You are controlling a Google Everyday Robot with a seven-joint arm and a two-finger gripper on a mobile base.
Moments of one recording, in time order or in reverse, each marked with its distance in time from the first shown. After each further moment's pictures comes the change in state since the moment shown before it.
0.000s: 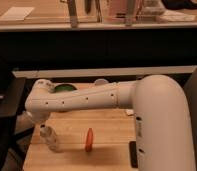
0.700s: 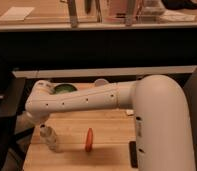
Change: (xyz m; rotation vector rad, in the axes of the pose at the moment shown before) arm -0.001 -0.003 0.003 0.014 0.010 0.000
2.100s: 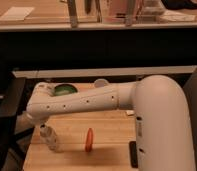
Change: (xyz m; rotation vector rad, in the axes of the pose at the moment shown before) arm 0.000 -0.002 0.005 0.022 0.016 0.007
